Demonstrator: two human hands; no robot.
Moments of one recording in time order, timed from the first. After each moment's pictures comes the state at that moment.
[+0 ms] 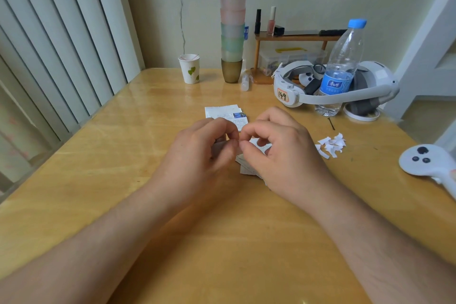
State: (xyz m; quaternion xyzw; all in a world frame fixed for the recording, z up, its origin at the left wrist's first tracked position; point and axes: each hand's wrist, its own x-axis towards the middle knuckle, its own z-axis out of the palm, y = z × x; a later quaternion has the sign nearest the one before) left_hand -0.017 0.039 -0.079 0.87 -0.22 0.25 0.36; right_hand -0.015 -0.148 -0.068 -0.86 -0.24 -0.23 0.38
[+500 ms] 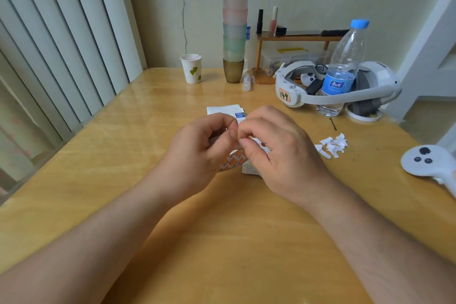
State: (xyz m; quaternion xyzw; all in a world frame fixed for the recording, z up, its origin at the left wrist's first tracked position) left_hand -0.021 0.039 -0.068 0.80 -0.20 0.10 0.56; right_hand -0.009 -0.148 -0.068 -0.82 -0.37 -0.32 0.31
